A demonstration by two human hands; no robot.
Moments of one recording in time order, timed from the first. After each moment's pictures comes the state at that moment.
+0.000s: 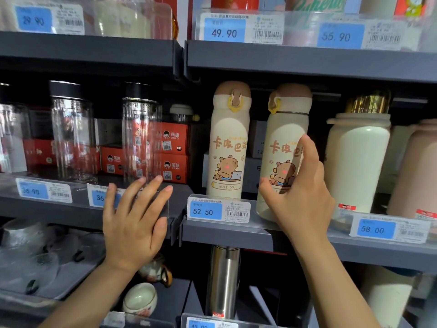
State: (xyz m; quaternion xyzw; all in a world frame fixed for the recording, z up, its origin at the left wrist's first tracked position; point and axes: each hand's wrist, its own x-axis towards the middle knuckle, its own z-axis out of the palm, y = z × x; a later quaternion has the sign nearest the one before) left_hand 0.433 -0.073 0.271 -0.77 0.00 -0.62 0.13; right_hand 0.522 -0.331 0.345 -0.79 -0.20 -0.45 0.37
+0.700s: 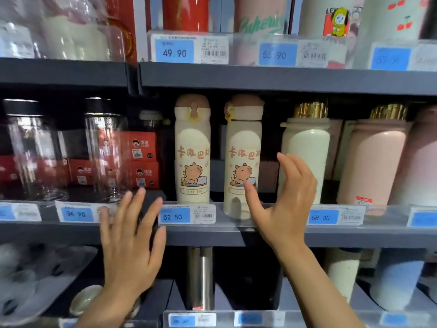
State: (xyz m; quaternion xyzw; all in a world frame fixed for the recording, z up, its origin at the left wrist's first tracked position) left_hand 0.419 -0.135 0.276 -0.82 -0.03 -0.57 -0.01; right_hand 0.515 -0.364 0.342 -0.69 -0.23 -0.56 0.39
